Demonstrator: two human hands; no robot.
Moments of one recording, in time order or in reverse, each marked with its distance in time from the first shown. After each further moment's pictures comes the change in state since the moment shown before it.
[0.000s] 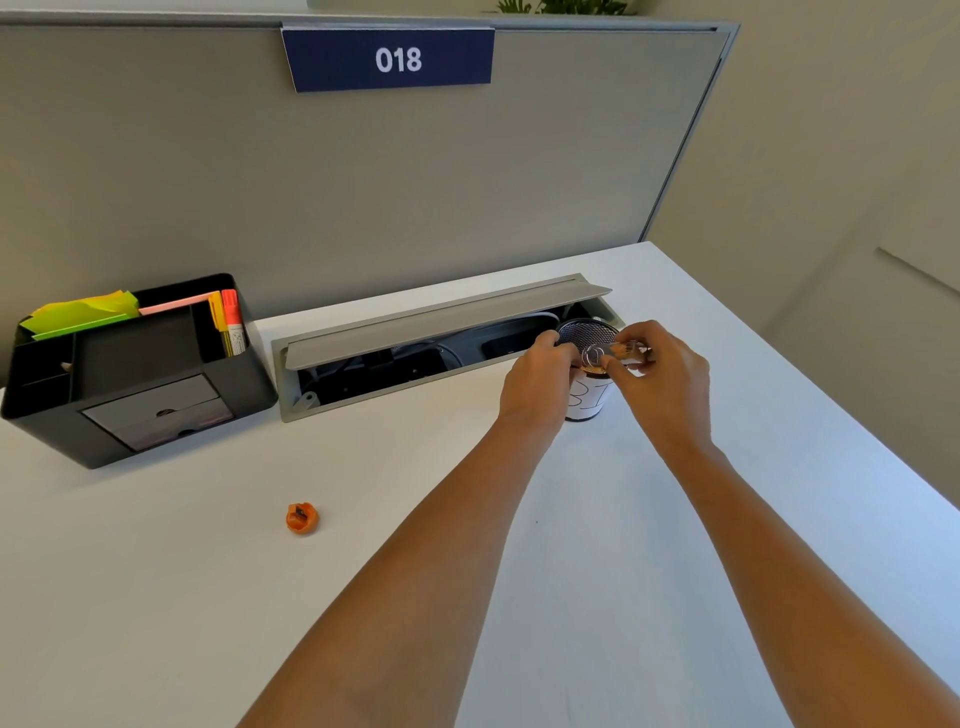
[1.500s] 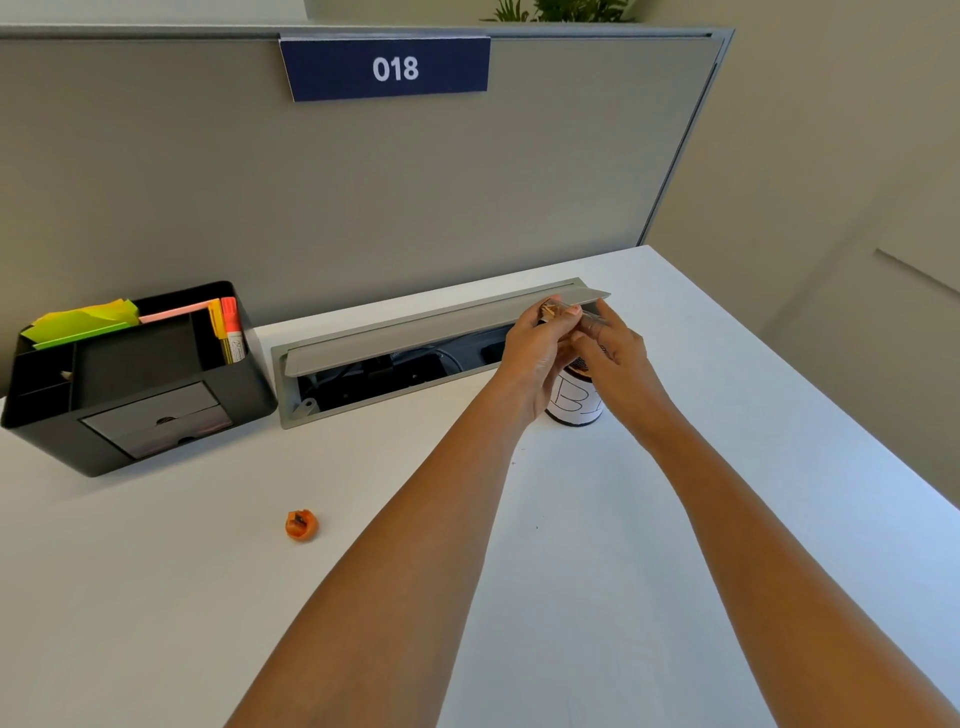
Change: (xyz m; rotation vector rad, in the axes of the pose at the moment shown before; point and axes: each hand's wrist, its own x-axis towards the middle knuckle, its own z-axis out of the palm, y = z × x) left_hand 0.018 0.016 -0.035 -1.394 -0.109 -0.517; right_hand 0.015 -0.034 0.018 0.365 -0.343 0.100
